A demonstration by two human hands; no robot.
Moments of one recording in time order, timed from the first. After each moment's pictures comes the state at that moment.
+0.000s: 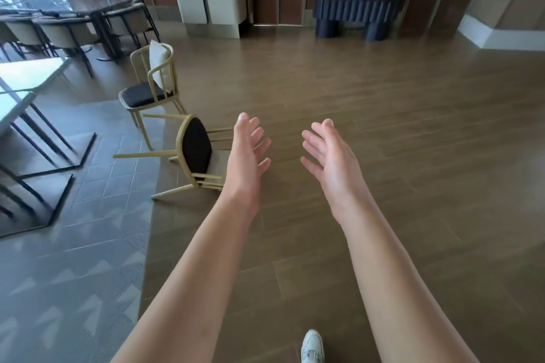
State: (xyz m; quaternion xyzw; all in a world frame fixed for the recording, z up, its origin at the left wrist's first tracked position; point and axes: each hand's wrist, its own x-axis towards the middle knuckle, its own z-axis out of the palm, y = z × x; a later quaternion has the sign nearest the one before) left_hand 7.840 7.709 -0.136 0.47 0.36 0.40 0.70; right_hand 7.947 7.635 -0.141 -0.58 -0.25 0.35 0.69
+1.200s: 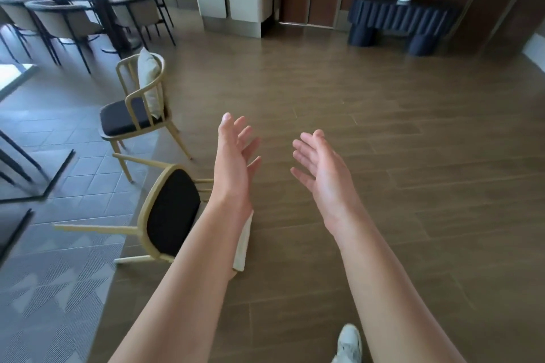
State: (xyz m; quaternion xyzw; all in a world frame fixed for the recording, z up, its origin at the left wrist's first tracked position) left_hand 8.180 8.253 -0.142 0.40 0.40 0.46 0.68; right_hand 8.295 8.188 -0.154 -0.58 -0.26 0.42 0.65
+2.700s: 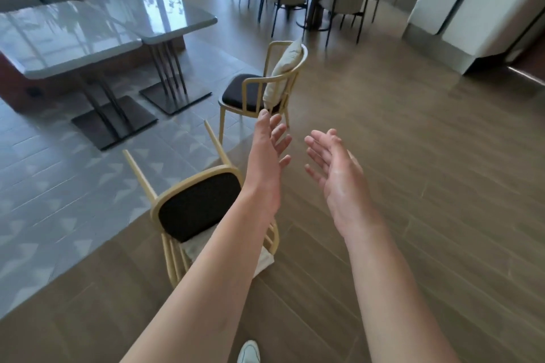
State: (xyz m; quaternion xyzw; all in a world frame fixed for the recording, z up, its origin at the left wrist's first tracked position) left_hand 8.397 8.625 -0.157 0.21 0.52 0.66 0.50; right_hand 8.502 8.647 -0.167 -0.47 -0.46 0.62 0.42
